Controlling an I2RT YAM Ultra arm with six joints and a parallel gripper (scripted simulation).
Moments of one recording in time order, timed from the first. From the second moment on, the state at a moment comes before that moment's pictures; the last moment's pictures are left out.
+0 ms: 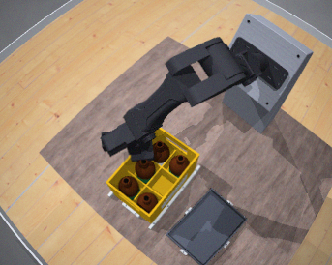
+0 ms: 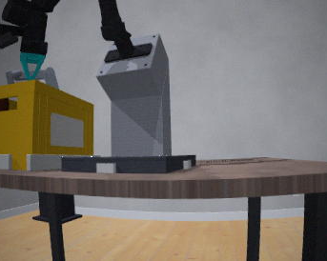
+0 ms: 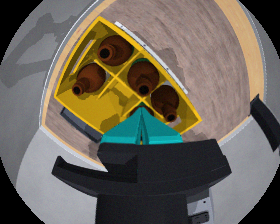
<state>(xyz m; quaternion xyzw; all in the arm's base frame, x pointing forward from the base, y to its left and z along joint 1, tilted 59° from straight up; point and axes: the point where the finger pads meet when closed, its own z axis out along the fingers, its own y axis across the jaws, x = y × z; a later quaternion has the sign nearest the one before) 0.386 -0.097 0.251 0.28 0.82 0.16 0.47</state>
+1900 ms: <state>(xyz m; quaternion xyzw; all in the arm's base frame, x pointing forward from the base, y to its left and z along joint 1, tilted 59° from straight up) 0.386 -0.097 0.251 0.28 0.82 0.16 0.47</state>
